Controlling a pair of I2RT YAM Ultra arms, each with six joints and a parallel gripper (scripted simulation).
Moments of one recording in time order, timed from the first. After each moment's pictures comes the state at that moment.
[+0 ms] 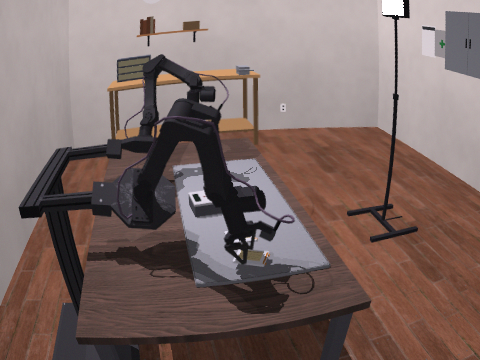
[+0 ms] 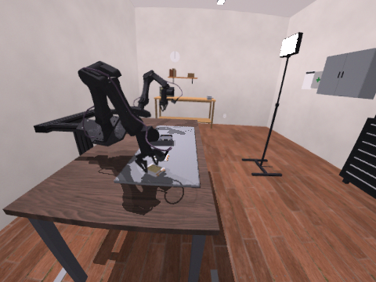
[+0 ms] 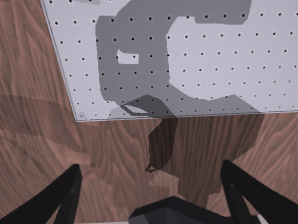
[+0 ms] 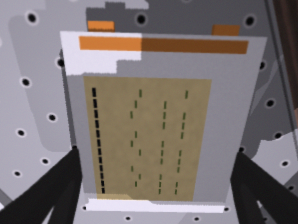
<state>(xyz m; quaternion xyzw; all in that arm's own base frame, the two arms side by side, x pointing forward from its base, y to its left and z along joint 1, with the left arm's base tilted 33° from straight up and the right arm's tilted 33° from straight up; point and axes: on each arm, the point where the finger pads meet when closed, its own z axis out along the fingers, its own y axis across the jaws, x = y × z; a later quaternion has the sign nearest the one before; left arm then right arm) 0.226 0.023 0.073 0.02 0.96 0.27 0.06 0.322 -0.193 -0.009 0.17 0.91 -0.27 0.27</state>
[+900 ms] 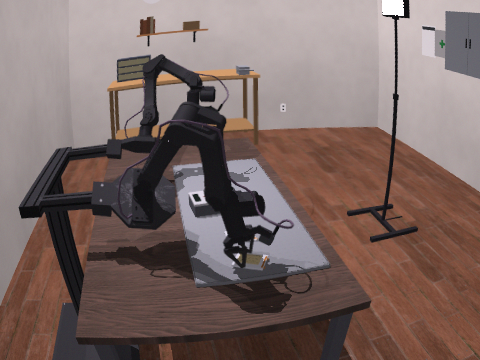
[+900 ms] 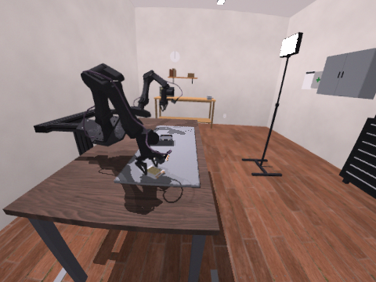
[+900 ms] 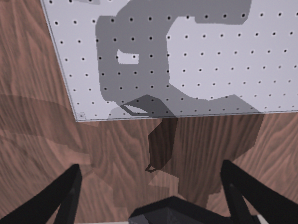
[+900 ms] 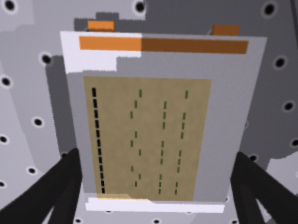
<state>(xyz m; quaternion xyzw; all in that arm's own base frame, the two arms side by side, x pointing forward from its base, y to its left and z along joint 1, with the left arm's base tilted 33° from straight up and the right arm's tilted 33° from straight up) 0.226 0.023 0.073 0.02 0.96 0.27 0.06 0.322 -0.199 -0.022 0.17 0.91 -0.27 0.27</state>
